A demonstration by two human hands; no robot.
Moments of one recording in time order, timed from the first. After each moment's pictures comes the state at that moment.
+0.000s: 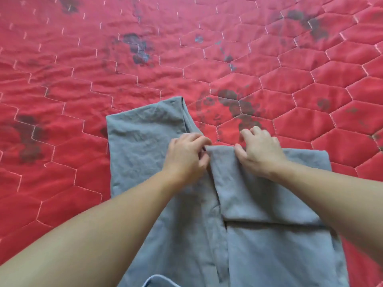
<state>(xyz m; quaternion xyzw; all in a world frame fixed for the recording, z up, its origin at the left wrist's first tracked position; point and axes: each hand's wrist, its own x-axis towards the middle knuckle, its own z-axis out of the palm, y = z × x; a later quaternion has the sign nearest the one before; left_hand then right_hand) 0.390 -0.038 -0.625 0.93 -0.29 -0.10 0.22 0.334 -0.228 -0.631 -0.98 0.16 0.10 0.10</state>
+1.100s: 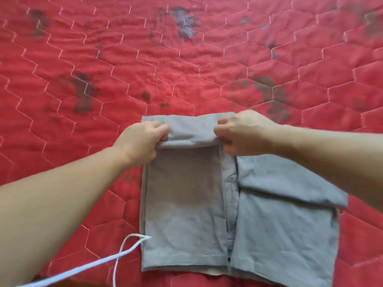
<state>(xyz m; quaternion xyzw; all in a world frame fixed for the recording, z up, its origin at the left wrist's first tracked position) 0.377 0.131 -0.567 0.93 -0.34 -0.08 0.05 0.350 -0.150 -0.549 -0.93 -0.34 0.10 0.03</state>
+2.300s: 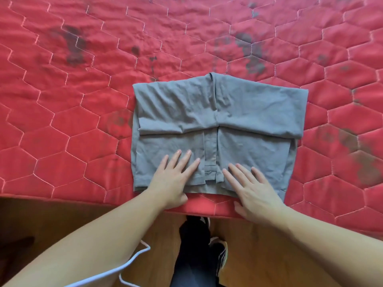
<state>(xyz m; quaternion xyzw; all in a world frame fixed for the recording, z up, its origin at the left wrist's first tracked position) 0.121 0.079 -0.618 0.90 -0.32 -0.29 -0.06 0.045 -0.167 -0.608 -0.95 -0.16 0.26 0.02</state>
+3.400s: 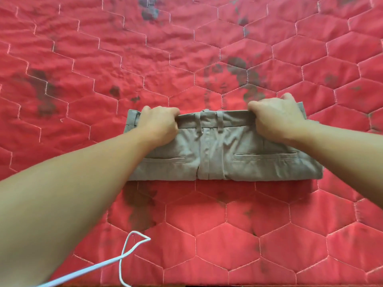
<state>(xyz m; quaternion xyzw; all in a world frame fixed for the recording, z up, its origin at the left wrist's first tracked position) 0.403 0.018 -0.586 0.95 -0.24 -0.17 0.01 0.329 -0.251 -0.583 -0.99 -0.03 0.13 -0.02</state>
